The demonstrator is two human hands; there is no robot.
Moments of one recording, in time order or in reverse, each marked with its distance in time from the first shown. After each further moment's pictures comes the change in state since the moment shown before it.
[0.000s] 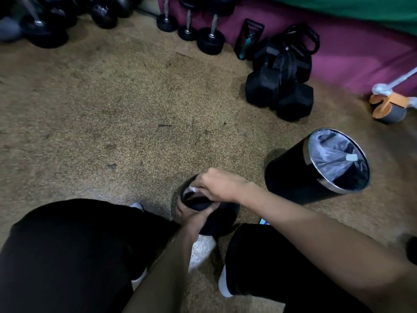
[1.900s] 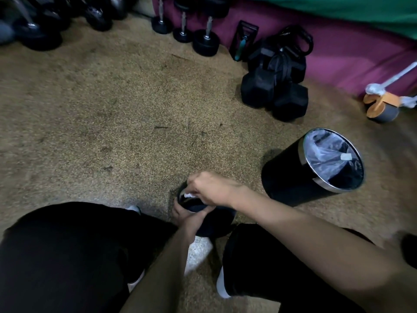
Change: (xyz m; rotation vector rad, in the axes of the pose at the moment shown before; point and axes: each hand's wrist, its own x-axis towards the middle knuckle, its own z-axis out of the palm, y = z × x) left_hand 0.004 0.000 -0.002 0.004 -0.002 0.047; right_hand -0.004 -0.019 -0.015 0.003 -0.086 0.042
